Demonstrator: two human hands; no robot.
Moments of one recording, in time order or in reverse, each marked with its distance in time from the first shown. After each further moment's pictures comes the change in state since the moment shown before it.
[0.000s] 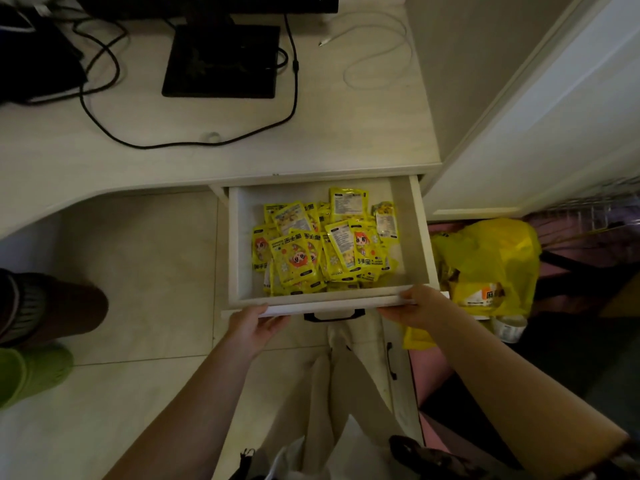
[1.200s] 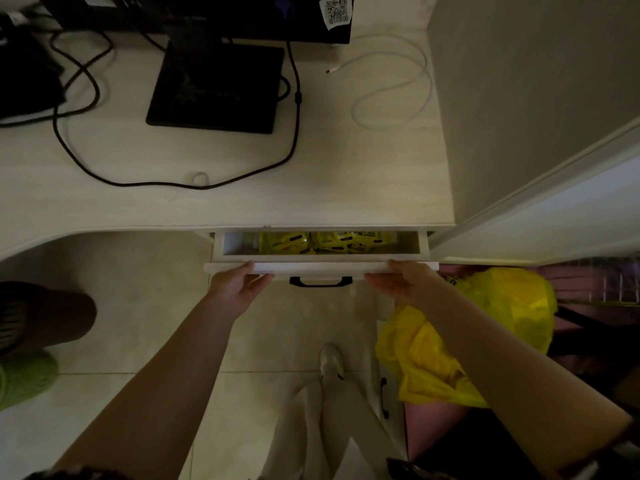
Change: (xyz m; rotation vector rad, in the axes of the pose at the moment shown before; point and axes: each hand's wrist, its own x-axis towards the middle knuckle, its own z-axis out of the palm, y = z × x) left_hand 0.058 0.116 0.116 -0.018 -0.023 0.146; right_hand 0.035 -0.131 0.101 -0.216 -0.135 -0.132
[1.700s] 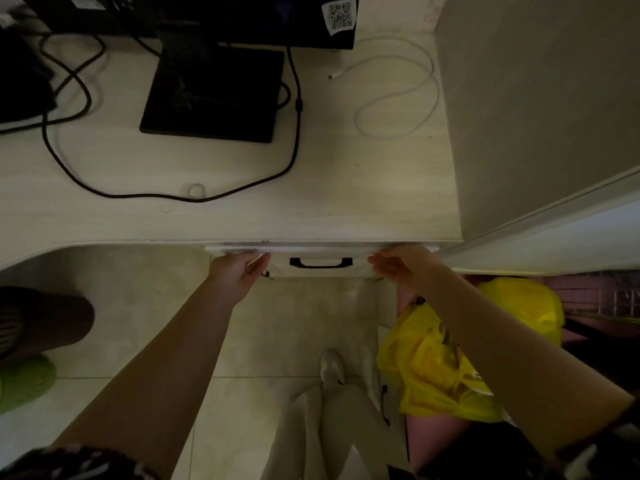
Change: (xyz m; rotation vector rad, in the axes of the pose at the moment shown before) left_hand 0.022 0.031 0.036 0.014 -0.055 0.070; right_hand 0.031 -0.040 0.018 -0.100 -0.059 -0.085
